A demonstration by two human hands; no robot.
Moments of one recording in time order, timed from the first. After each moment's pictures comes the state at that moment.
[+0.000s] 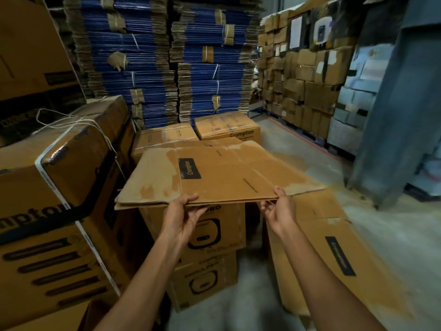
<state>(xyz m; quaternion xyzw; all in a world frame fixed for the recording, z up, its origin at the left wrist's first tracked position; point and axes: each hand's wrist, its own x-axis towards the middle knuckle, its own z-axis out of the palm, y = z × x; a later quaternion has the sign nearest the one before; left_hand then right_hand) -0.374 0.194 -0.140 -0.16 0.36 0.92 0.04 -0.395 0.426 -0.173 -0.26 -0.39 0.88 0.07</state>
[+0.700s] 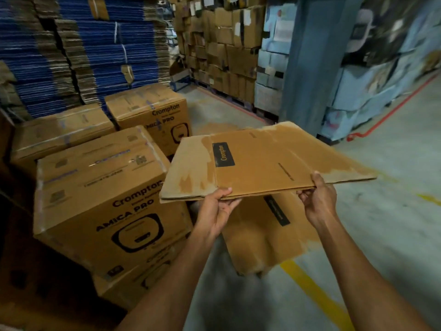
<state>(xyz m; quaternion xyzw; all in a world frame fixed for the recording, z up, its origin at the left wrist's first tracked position) -0.406 0.422 -0.212 -0.11 0.34 0.88 0.31 -0.328 0.642 -0.222 -0.36 -0.41 0.77 0.32</state>
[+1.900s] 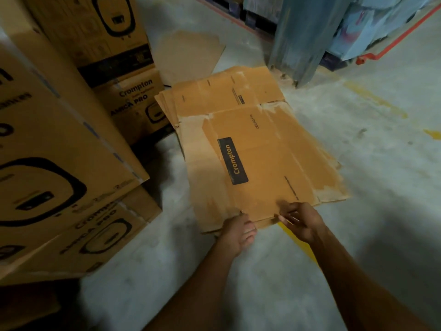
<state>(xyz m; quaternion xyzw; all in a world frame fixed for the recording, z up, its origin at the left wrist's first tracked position) -0.428 0.528 -0.630 -0.31 0.53 0.61 0.51 -0.363 0.699 -0.622 -0.58 -0.36 0.73 0.01</state>
